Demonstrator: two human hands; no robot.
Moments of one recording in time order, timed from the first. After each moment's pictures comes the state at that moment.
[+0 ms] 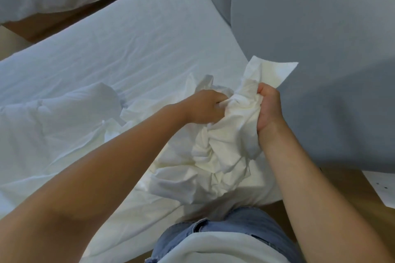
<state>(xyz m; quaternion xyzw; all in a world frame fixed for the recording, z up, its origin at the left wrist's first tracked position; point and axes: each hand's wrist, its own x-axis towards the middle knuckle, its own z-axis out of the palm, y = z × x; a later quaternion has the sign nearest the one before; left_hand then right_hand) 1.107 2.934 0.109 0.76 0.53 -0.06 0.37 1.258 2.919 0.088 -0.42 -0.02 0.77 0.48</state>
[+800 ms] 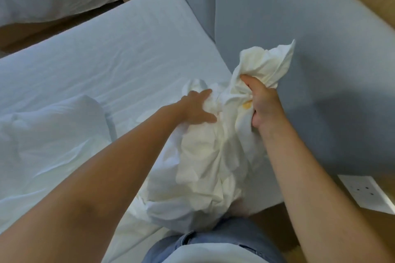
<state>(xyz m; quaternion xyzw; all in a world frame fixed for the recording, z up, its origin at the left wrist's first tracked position) 1.108 2.964 0.096 0.69 0.62 -0.14 0.35 1.274 2.939 0.117 -0.54 -0.16 0.63 0.53</state>
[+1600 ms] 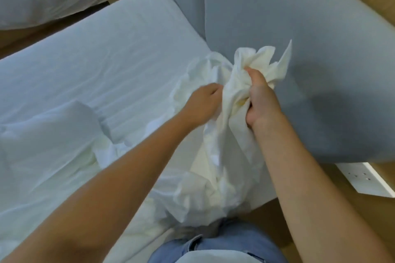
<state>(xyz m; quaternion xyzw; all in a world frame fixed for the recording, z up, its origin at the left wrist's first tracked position) 1.138 2.934 0.132 0.65 0.58 0.18 0.45 1.261 2.932 0.135 -0.53 -0.09 0.66 0.53</state>
